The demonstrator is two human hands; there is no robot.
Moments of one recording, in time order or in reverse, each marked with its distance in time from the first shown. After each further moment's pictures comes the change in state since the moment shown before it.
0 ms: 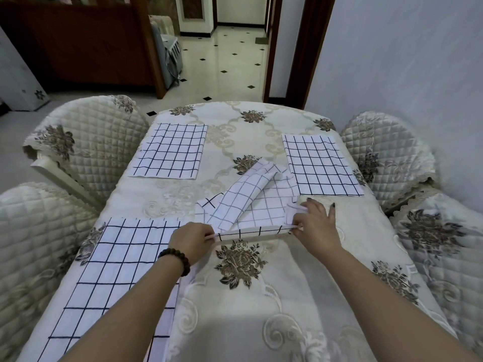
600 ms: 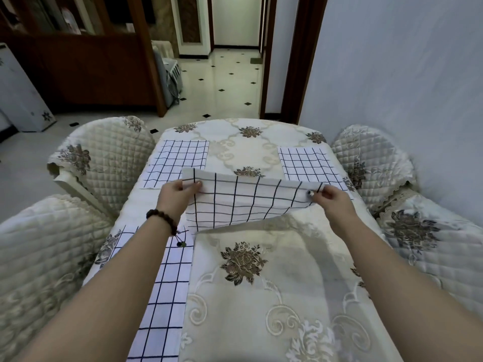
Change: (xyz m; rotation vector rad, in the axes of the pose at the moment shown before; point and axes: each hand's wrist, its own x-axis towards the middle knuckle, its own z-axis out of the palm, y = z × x) left_hand 0.004 0.004 -0.108 -1.157 0.330 -0.251; right_hand -0.001 0.008 -0.083 1.184 0.199 0.295
